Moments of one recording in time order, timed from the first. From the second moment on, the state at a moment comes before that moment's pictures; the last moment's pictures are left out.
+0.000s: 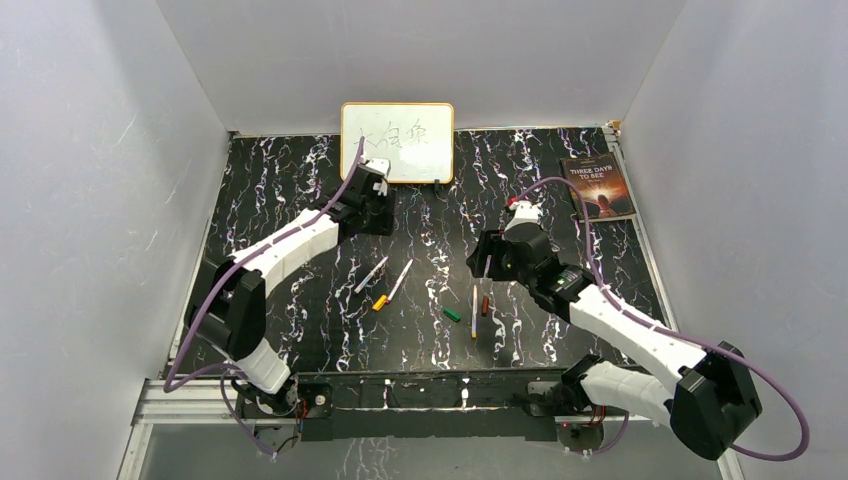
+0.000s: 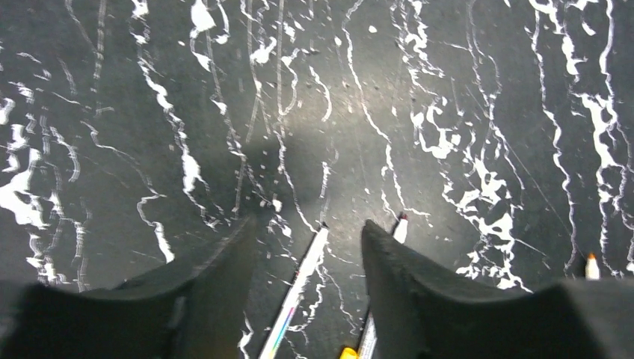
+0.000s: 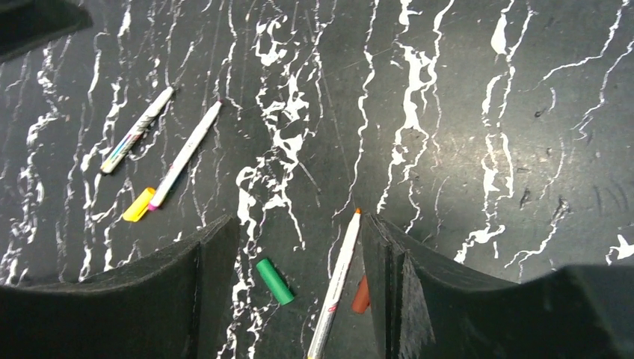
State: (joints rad) left arm -0.53 1.63 1.20 -0.41 -0.17 -0.26; right arm 0.60 1.04 0.65 -0.19 0.10 0.53
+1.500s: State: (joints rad) left arm -0.75 1.63 0.89 -0.29 -0.11 -0.32; right arm 0.60 1.09 0.69 -0.18 0.20 0.51
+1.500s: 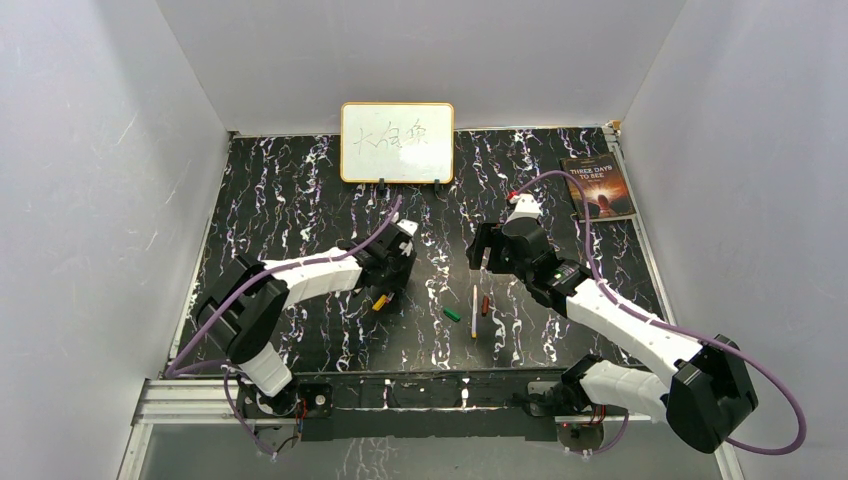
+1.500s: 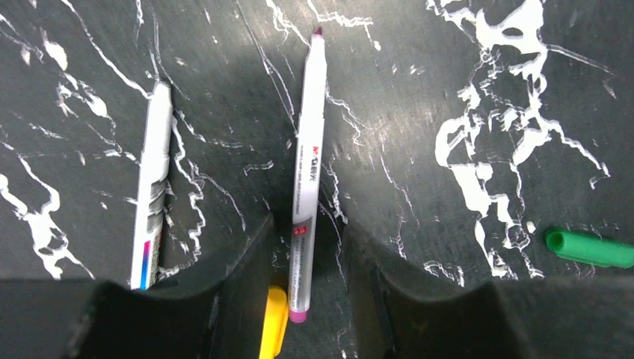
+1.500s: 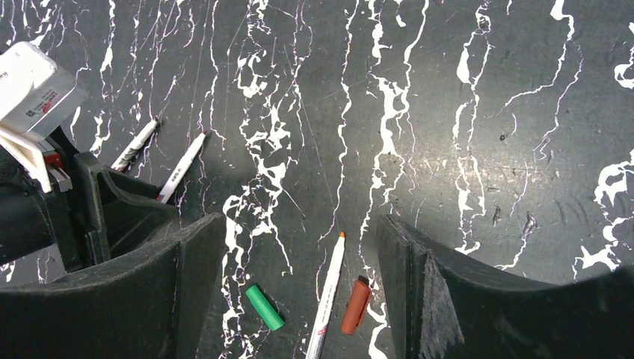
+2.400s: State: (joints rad) left arm -0.78 1.39 0.84 0.00 0.04 -0.28; right arm 0.53 1.10 0.64 0.10 -0.20 0.72
